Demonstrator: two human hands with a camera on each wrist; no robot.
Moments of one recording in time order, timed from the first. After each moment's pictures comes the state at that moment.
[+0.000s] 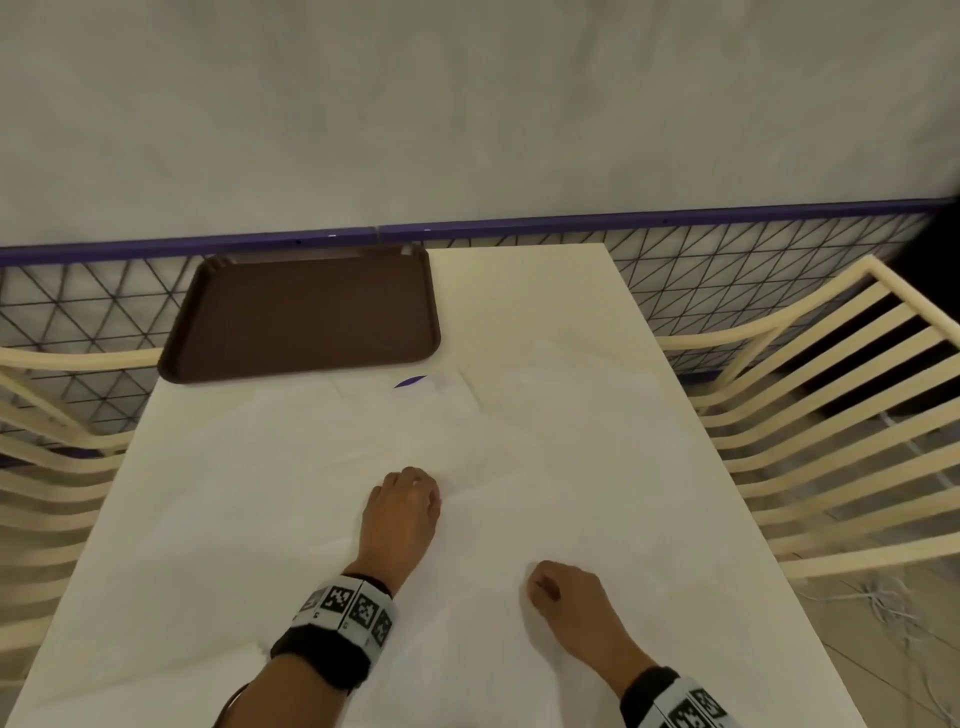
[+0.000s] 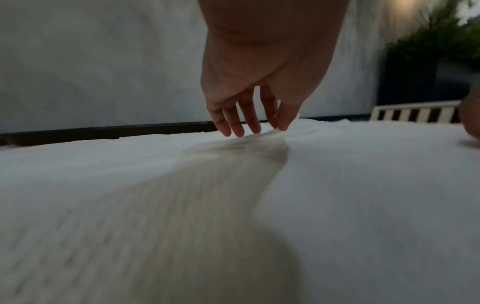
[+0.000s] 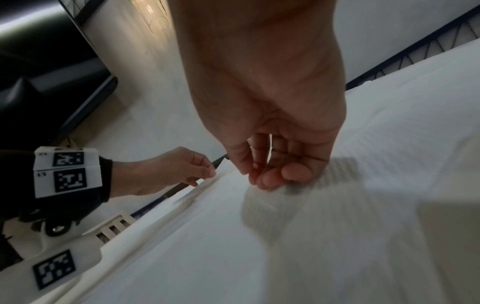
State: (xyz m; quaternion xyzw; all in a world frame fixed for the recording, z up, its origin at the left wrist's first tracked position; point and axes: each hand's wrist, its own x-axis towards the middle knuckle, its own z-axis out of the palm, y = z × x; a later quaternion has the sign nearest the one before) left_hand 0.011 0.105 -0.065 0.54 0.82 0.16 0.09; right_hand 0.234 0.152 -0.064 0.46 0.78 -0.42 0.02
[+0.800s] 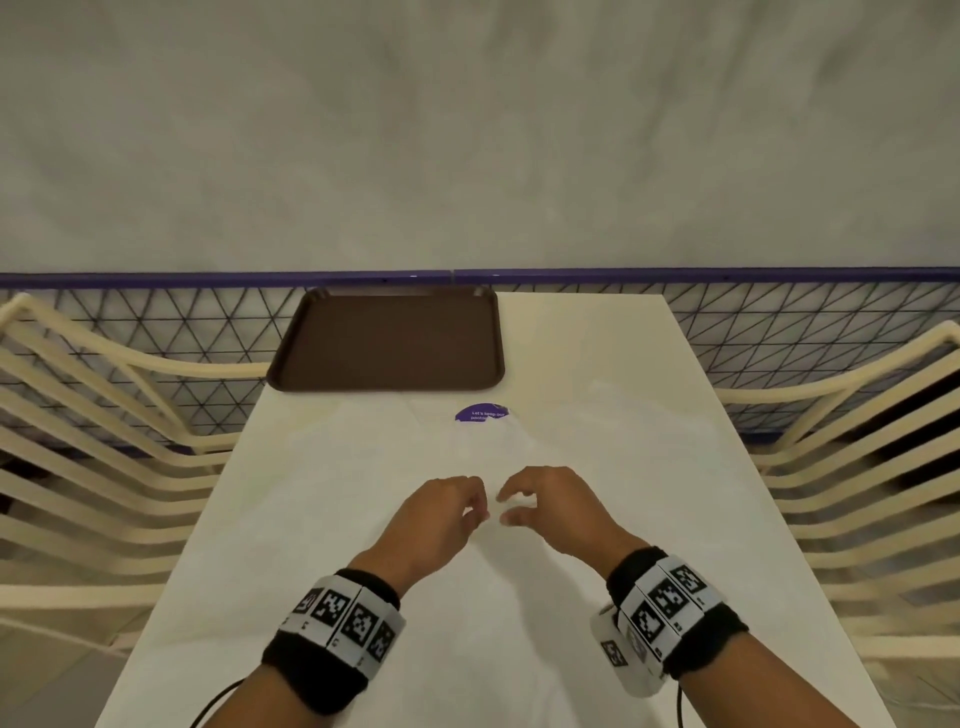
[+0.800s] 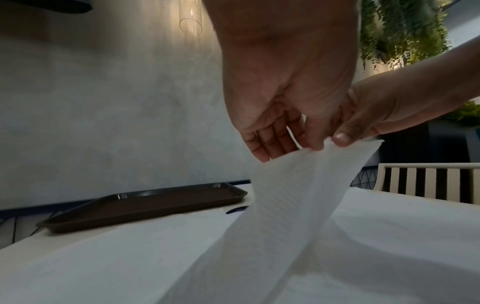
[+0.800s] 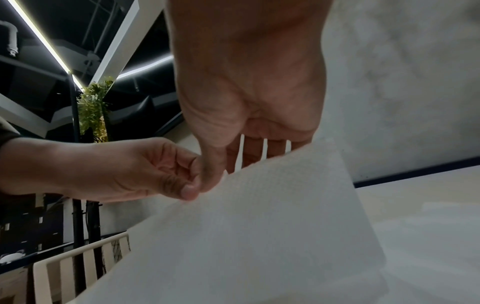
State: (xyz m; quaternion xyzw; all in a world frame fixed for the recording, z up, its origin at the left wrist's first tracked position) left_hand 0.003 0.065 0.031 0.57 0.78 0.20 0.18; right_hand 0.134 0.183 0.034 0.29 0.89 -0.34 -0.02
